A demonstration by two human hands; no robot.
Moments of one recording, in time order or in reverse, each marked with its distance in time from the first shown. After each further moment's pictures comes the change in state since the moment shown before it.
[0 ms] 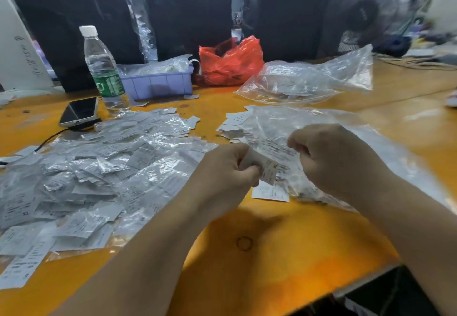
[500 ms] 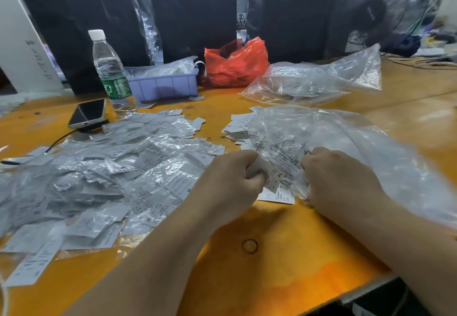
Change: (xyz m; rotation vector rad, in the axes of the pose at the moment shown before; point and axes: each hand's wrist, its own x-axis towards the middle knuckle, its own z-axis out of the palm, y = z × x) left_hand -0.005 -0.002 0.004 0.145 0.028 0.055; right_hand -0.014 -0.008 0.018 -0.300 -0.275 0.197
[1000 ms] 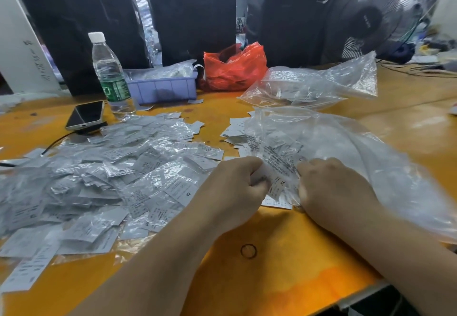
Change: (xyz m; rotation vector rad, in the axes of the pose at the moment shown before) left_hand 0.000 0.004 0.003 0.015 -0.035 -0.016; right_hand 0.000 0.000 0.008 -0.008 -0.021 0.008
